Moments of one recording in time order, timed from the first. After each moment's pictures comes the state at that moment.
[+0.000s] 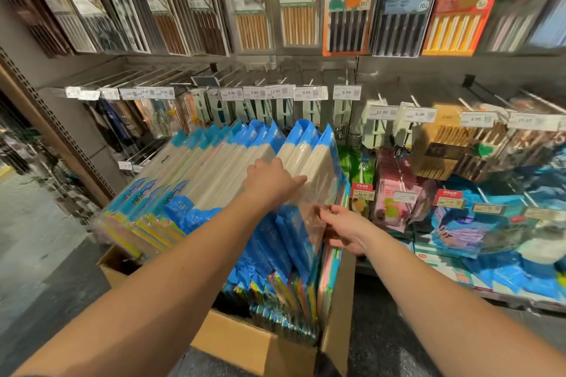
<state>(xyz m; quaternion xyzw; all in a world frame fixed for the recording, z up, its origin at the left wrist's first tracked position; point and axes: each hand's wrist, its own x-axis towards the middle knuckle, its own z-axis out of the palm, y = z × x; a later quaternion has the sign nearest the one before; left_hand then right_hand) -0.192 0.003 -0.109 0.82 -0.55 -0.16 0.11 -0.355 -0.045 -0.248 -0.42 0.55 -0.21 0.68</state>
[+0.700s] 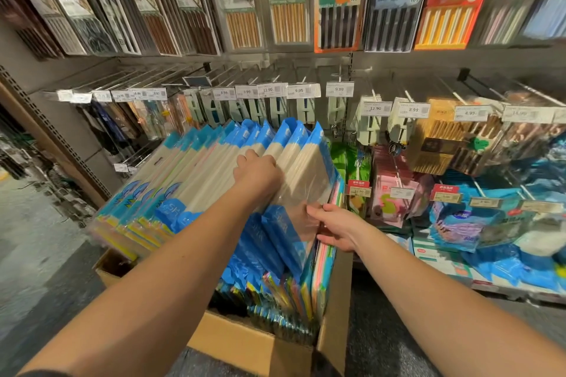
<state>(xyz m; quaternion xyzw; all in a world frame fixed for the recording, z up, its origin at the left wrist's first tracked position) -0.186 -0.016 -0.109 0.82 -0.55 -0.14 0.08 -0.350 -0.050 -0.252 -0.37 0.55 -0.23 0.71</state>
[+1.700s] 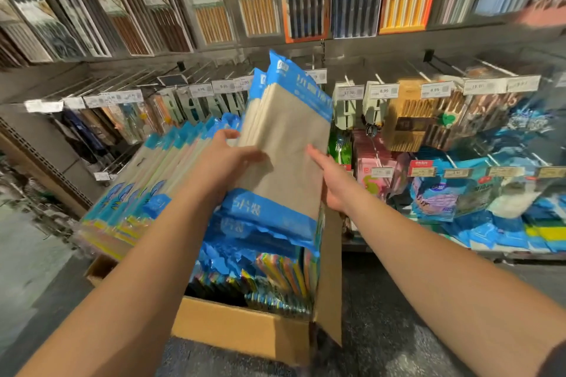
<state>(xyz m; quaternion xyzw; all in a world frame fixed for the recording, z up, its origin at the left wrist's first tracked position) -0.190 0.066 -0.053 0.67 -0.42 -0.40 0.46 -0.362 -0.029 -0.173 -0.37 0.39 -0.42 0.74</state>
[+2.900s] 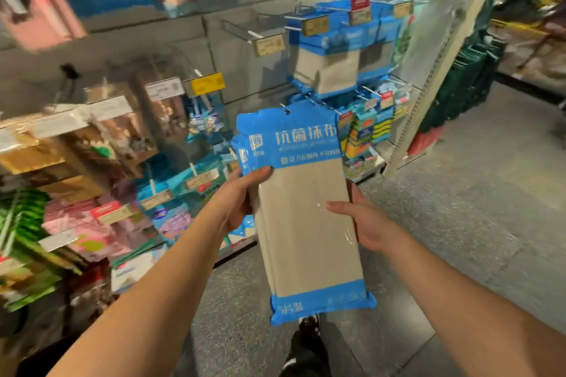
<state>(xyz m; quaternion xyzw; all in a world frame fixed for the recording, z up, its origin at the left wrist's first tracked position) -1.004 -0.083 -0.215 0.39 -0.47 -0.75 0.27 -1.216 0.058 -0.241 -0.27 0.55 -0.54 0.57</state>
